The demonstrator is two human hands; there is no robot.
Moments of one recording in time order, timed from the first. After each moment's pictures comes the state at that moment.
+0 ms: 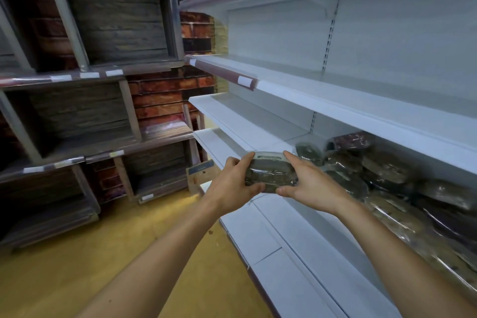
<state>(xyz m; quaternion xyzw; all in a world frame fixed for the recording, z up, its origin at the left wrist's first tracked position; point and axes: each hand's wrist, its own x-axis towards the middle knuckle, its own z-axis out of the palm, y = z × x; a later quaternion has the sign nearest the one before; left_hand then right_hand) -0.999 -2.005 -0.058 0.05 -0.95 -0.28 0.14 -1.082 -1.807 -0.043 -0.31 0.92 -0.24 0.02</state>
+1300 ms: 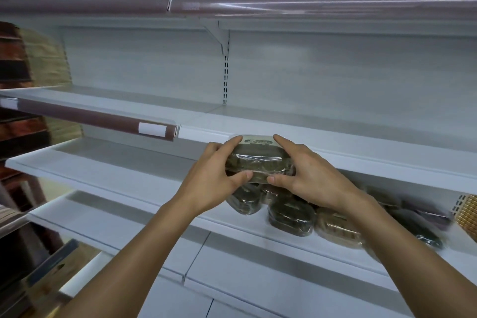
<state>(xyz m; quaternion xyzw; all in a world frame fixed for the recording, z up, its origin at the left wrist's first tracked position) -1.188 -2.095 0.030 -0.29 -0.85 -0.41 0.14 -1.121 -1.877 0.059 -0.05 0.97 -0.18 -0.17</state>
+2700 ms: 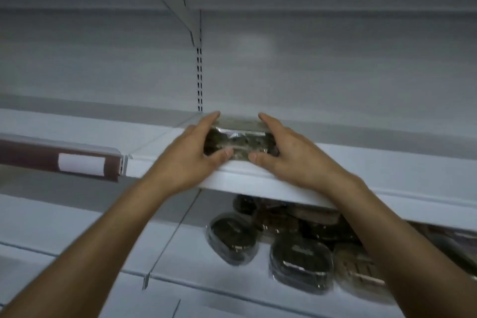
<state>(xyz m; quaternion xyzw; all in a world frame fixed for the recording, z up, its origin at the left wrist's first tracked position) -1.388 -2.052 0.059 -0.34 -0.86 -0.36 0.16 -1.291 -1.846 0.079 -0.02 0.96 -0.16 -0.20</state>
